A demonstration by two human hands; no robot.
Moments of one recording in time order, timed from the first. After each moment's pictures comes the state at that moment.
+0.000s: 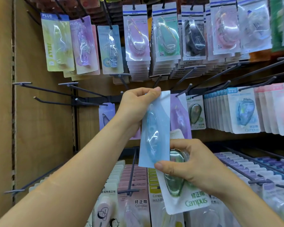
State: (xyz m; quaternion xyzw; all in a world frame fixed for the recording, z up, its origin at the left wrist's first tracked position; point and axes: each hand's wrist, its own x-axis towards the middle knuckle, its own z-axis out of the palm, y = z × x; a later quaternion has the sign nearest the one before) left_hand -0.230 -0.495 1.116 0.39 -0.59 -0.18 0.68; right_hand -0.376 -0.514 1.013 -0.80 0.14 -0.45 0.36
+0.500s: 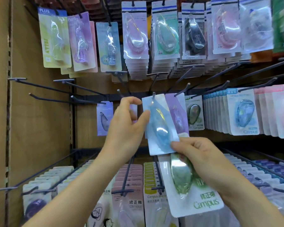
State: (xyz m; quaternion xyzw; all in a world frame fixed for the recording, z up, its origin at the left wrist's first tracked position) left_hand -0.215 -0.488 1.064 0.49 -0.60 0.10 0.63; right_hand -0.387 -0.525 1.013 -0.74 0.18 -0.49 0.43
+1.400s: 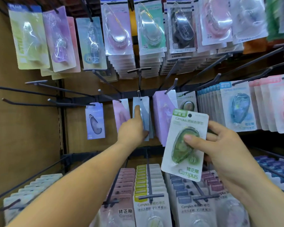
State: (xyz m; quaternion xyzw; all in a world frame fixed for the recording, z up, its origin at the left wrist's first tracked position) left_hand -0.199 -0.626 1.066 0.69 -0.59 0.29 0.30; right_hand -0.421 -0.553 1.018 -0.60 0.19 -0.63 0.46
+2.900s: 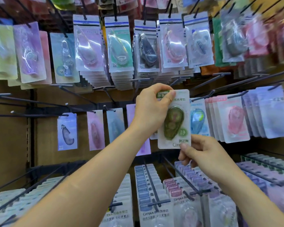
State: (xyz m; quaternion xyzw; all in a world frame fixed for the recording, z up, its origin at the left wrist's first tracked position) left_hand -0.350 -0.564 1.126 0.32 -0.70 0.06 0.63; right_hand -0.491 -0.566 1.022 -0.71 0.32 -0.57 0.26
